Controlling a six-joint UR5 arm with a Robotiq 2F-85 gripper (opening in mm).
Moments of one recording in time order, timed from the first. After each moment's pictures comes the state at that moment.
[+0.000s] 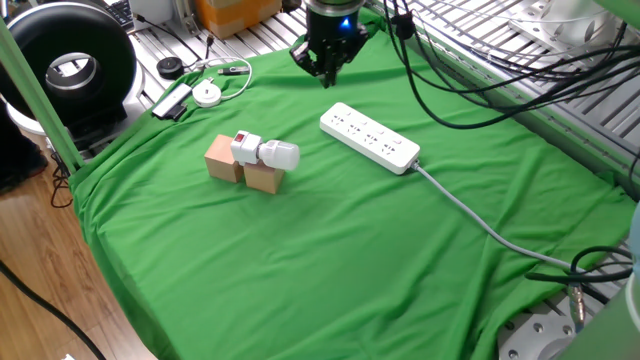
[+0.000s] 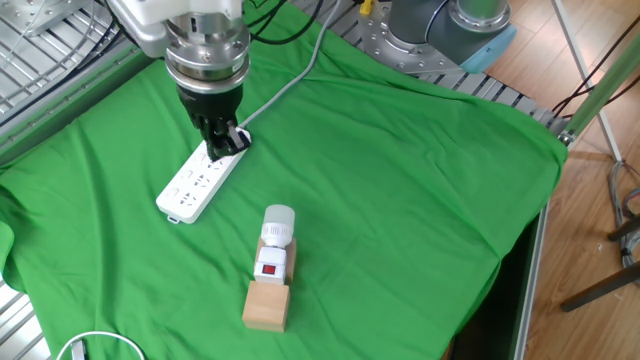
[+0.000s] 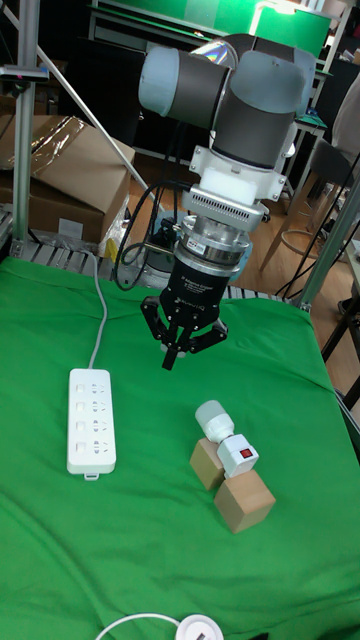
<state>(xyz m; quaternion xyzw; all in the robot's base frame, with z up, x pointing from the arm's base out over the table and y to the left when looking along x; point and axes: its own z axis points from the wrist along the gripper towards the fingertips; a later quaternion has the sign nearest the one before) 0.580 0.004 0.187 0.12 0.99 -0.01 0.07</state>
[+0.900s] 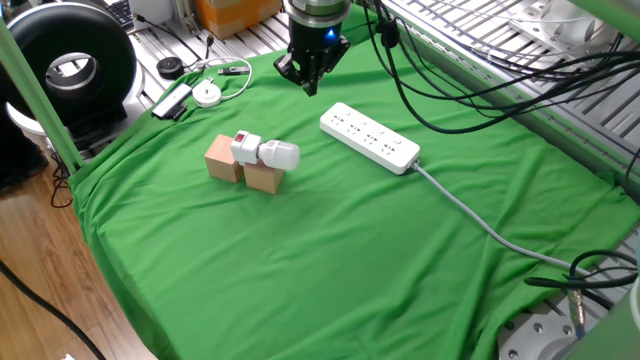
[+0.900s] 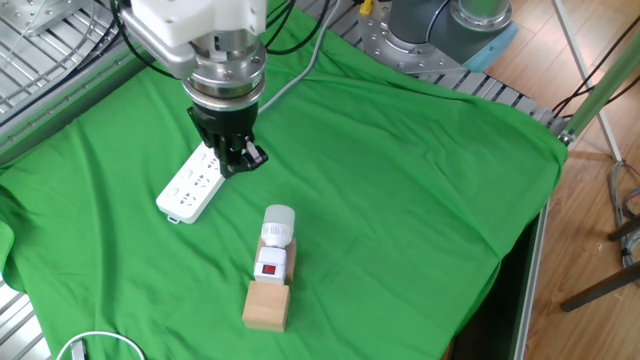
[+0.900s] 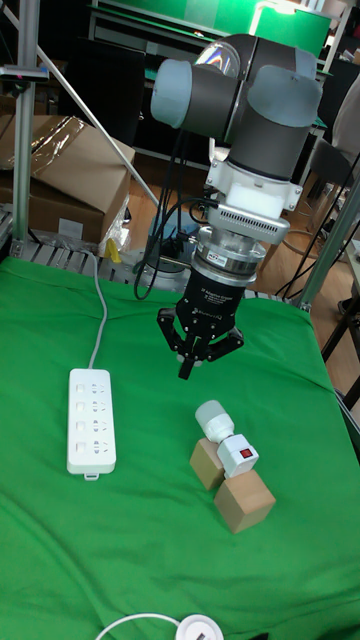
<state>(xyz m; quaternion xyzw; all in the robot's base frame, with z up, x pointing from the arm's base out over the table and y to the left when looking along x) 0.582 0.026 0.179 0.05 1.00 -0.02 0.07</state>
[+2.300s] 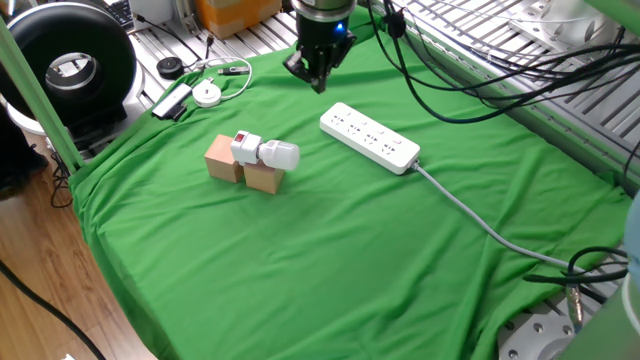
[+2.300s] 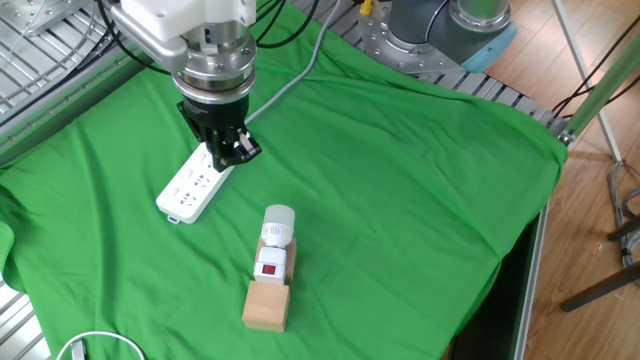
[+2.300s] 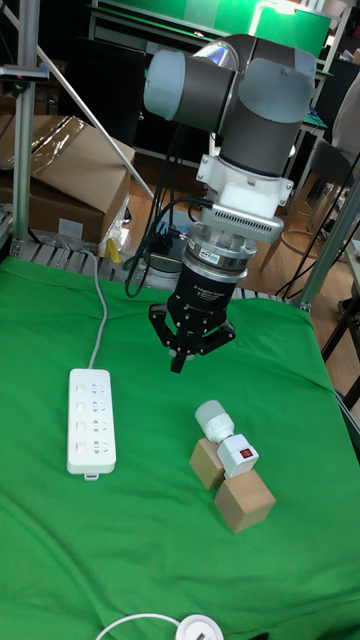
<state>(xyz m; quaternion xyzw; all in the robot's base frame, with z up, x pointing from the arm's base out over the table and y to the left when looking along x) 0.567 0.011 0.181 0.00 1.00 -0.03 0.03</state>
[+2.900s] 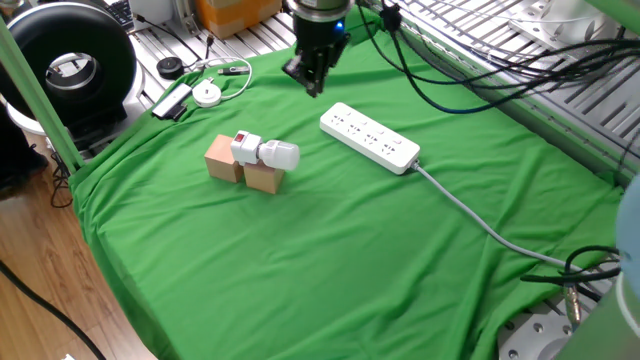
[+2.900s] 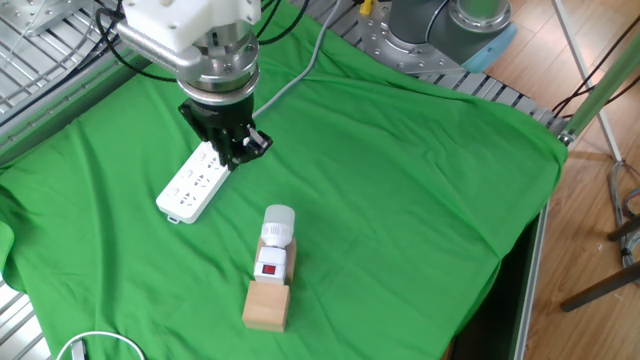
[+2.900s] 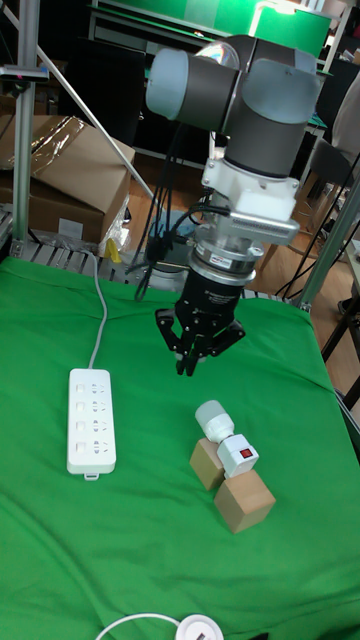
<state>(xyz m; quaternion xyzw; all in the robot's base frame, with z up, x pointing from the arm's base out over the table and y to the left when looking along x) 0.582 0.030 0.184 -0.07 1.00 -0.01 0.04</state>
